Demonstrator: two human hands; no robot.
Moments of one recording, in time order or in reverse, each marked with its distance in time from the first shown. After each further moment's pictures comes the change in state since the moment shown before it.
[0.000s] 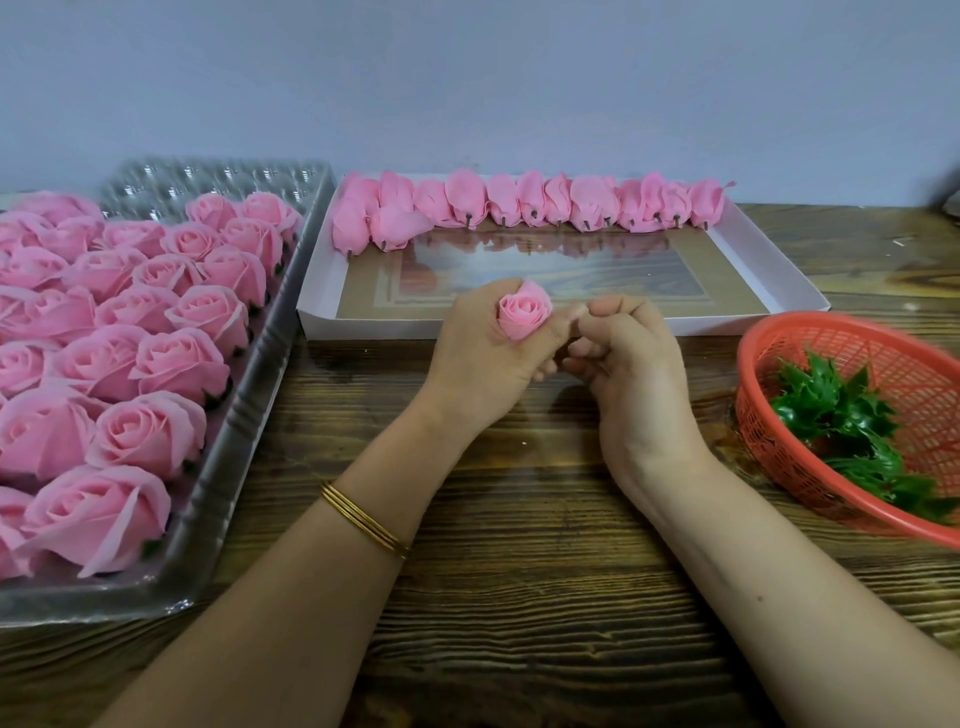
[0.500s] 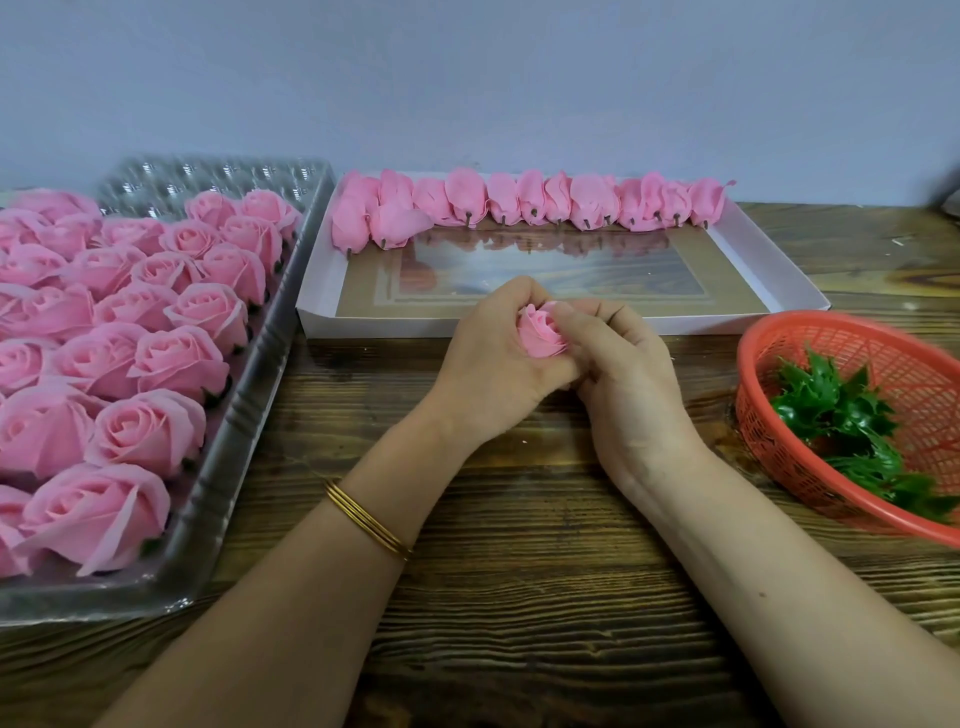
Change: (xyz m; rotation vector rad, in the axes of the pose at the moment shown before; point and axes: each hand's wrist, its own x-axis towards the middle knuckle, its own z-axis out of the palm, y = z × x) left_hand -0.002 0.000 0.003 0.114 -0.064 -0.034; right_hand 0.001 0.005 0.000 0.050 -0.048 0.106
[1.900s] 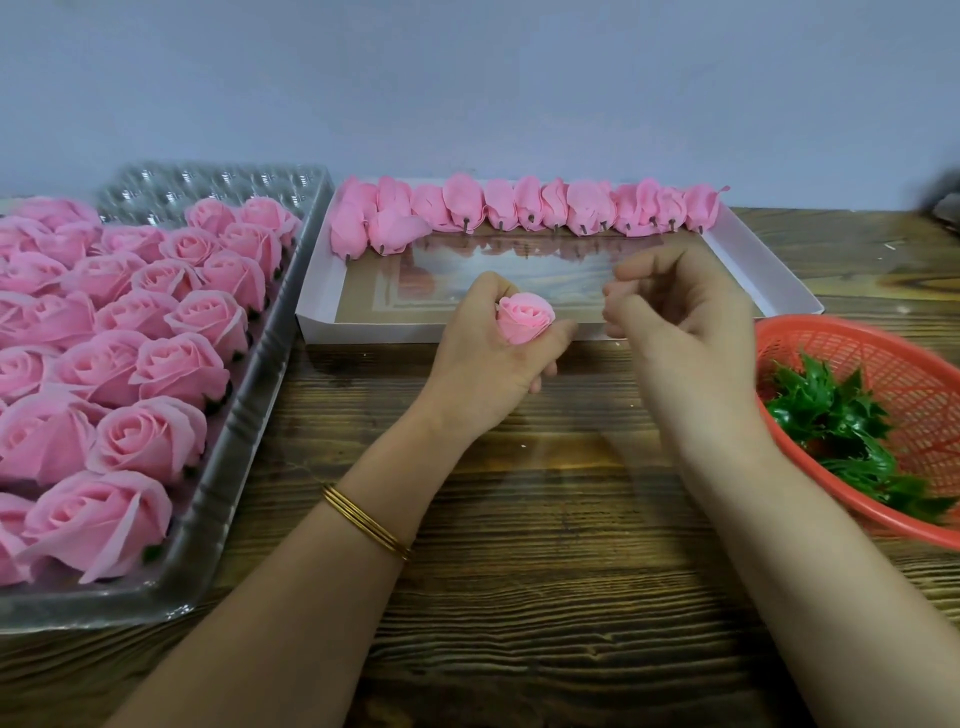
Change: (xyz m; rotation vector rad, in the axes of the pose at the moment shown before) left_hand 0.004 -0.003 -0.002 -0.094 0.078 -0.092; right_hand -0.004 -0.038 -0.004 -0.543 0.119 -0.473
